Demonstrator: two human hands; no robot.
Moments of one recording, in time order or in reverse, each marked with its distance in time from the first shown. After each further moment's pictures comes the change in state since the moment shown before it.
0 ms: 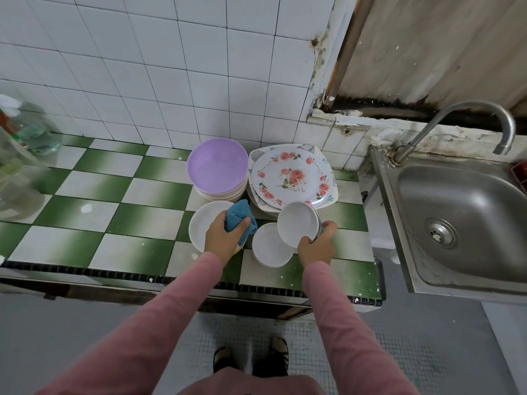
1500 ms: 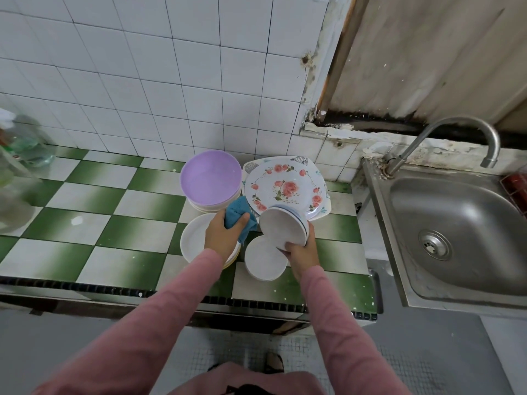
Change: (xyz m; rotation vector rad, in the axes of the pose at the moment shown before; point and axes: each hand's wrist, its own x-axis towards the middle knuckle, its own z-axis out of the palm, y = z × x) left_hand 0.015 0.028 0.015 -0.079 -0.002 0.008; right_hand 0.019 -0.005 0.009 0.540 -0.341 0.012
